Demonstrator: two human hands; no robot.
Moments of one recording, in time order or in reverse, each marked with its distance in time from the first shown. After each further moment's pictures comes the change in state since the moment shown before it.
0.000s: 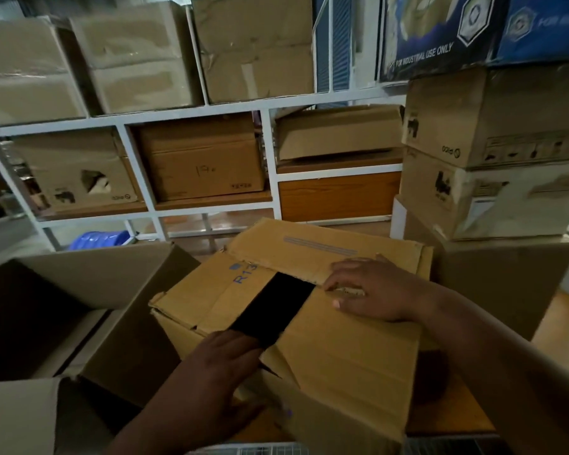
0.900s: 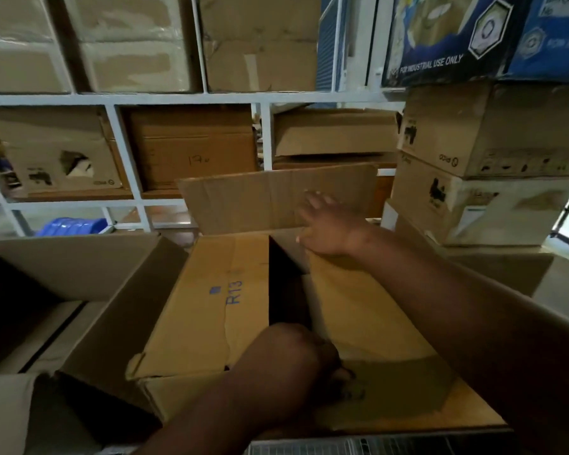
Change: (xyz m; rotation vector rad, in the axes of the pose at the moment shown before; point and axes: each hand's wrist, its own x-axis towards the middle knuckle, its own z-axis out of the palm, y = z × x) left_hand 0.078 0.047 0.027 0.065 0.145 0.273; right_hand 0.111 -0.040 -0.051 -0.328 0.146 0.172
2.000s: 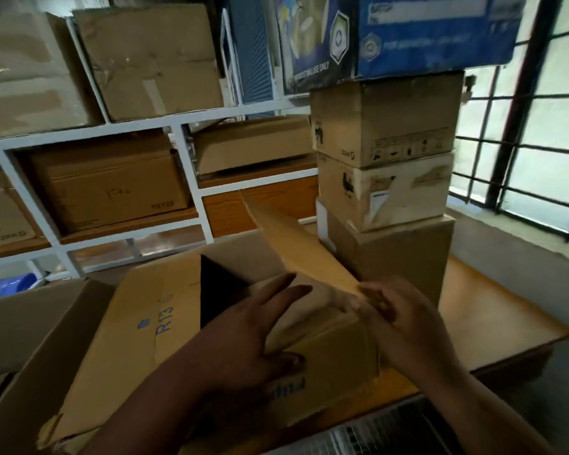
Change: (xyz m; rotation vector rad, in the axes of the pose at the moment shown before) left_hand 0.074 0.007 -0.031 -0.376 -0.295 -0.183; right_hand -0.272 0.066 0.085 0.608 0.617 0.441
